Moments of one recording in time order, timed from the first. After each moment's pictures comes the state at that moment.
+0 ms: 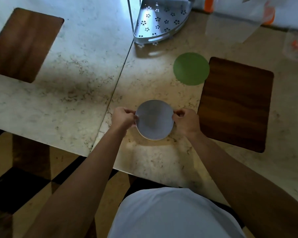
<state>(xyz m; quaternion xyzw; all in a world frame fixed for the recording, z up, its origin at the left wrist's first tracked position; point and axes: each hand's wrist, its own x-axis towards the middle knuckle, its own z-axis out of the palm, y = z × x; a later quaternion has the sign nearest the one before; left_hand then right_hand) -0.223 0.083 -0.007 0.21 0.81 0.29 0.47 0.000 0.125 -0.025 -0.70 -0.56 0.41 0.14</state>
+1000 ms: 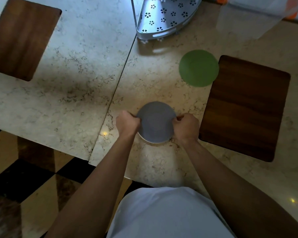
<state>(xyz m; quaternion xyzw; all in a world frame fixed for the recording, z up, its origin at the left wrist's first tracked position) -0.209 0.099 -0.021 0.29 0.88 0.15 0.33 -0.023 0.129 -0.034 -0.75 -0.55 0.35 0.09</state>
